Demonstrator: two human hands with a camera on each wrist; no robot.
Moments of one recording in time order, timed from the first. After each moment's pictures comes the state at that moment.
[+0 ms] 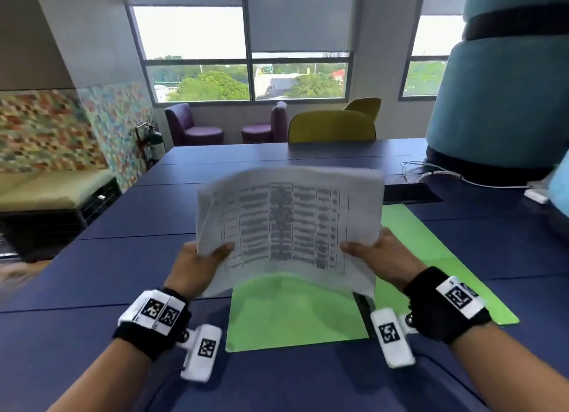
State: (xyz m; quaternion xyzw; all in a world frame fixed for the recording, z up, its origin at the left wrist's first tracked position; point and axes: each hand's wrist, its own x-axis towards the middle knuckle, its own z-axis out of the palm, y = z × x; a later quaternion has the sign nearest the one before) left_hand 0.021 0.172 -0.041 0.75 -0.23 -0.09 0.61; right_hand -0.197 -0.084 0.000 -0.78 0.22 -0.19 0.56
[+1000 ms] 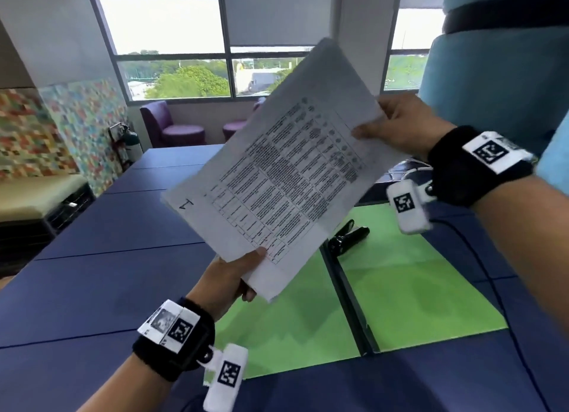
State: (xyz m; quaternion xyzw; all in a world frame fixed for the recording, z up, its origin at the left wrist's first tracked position) left_hand -0.033 0.105 -0.015 0.58 -0.24 -0.31 0.71; right_hand -0.164 -0.157 0.173 -0.89 0.22 -0.28 0.30
